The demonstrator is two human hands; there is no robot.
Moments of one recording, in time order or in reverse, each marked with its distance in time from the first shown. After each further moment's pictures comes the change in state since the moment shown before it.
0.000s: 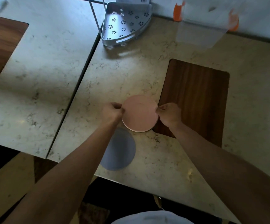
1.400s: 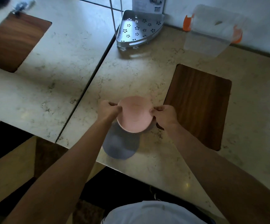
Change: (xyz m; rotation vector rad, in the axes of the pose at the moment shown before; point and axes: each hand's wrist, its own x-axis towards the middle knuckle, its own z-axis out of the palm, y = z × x) left_hand -0.040 -0.005 -0.052 -0.129 0.068 -0.081; right_hand -0.051 -0.019 0.017 0.250 -0.098 -0.025
